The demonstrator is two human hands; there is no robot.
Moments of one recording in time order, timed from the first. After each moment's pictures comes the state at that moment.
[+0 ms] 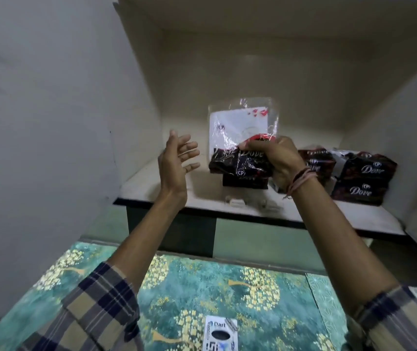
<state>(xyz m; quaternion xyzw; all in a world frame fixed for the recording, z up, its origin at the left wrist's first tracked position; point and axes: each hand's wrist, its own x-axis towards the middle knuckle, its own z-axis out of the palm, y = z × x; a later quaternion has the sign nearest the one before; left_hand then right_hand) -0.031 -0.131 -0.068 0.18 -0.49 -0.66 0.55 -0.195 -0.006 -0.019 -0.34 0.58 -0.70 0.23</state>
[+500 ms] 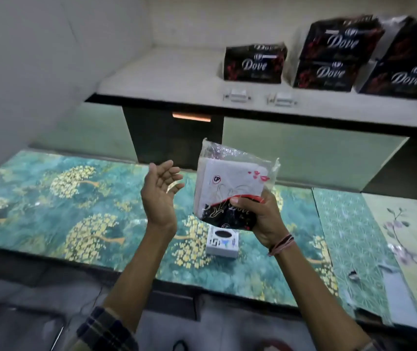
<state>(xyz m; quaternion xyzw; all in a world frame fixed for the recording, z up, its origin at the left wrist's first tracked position) 0.034 -0.051 -0.309 0.29 -0.38 -0.70 0.53 -0.129 0.089 -0.323 -0.25 0.48 -0.74 0.40</state>
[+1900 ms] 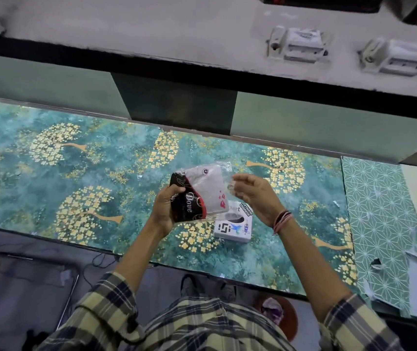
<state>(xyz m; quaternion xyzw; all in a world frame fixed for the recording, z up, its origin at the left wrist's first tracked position) 0.016 -0.154 -0.485 0.46 -0.34 -0.80 0.19 -0.198 -0.017 -0.444 -0.17 0.62 -0.57 0.51</state>
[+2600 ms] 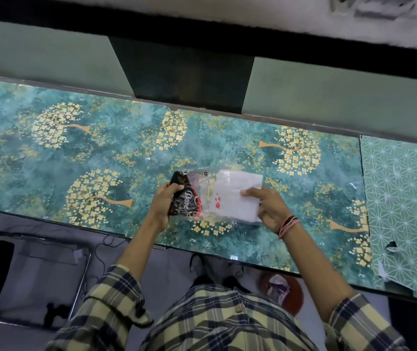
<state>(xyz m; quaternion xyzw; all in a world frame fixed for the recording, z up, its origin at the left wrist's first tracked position) 0.062 -0.172 -0.530 0.54 -0.39 -0.73 0.15 -0.164 -0.002 -0.497 0.03 0.63 -0.54 0.56</state>
